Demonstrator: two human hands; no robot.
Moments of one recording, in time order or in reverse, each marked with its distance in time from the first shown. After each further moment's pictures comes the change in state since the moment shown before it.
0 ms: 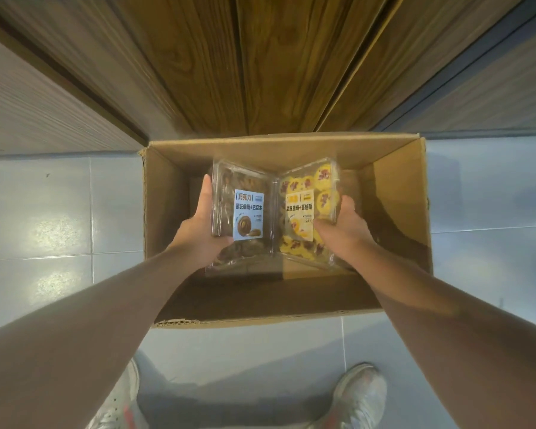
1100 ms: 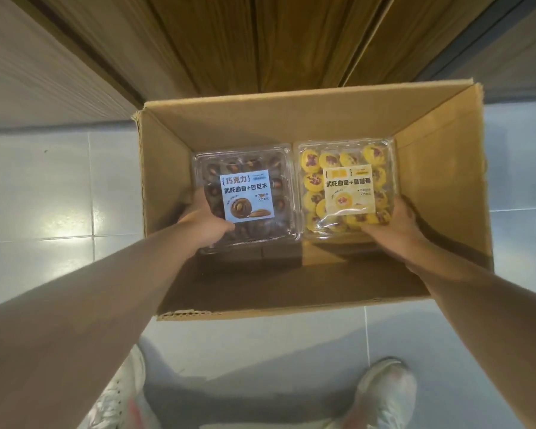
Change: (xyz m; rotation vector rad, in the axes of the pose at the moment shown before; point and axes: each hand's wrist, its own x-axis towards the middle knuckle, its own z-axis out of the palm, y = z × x) left_hand 0.039 -0.053 0.023 0.006 0.076 -0.351; right_hand 0.049 0.093 0.018 -0.018 0.092 0.090
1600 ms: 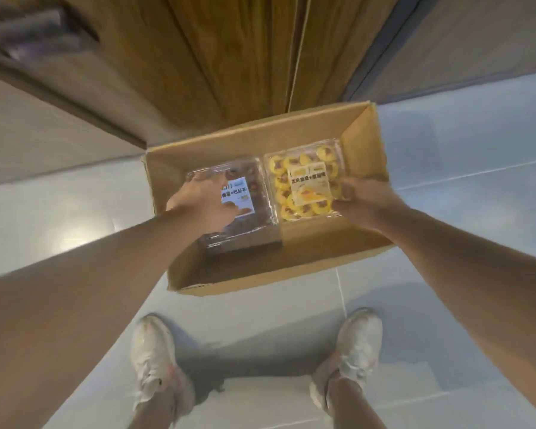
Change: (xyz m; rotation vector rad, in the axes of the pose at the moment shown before) left_hand -0.123 0.108 -0.061 0.680 -0.016 0.308; right_hand -0.116 -0.063 -0.114 -0.282 -0.138 -0.193
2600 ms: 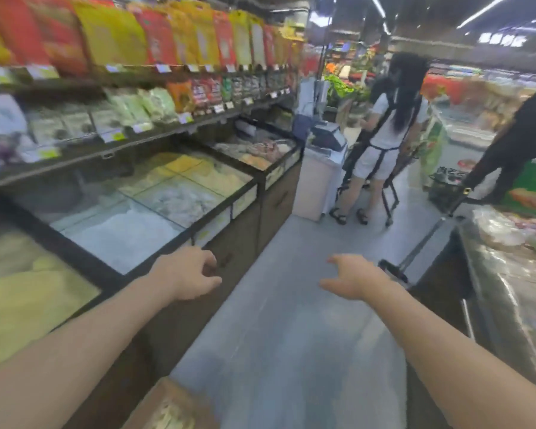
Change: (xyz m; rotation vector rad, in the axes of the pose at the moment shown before) left_hand -0.713 0.354 -0.432 0.586 0.353 1.083; right_hand -0.876 0.085 -0.378 0.187 0.675 0.545
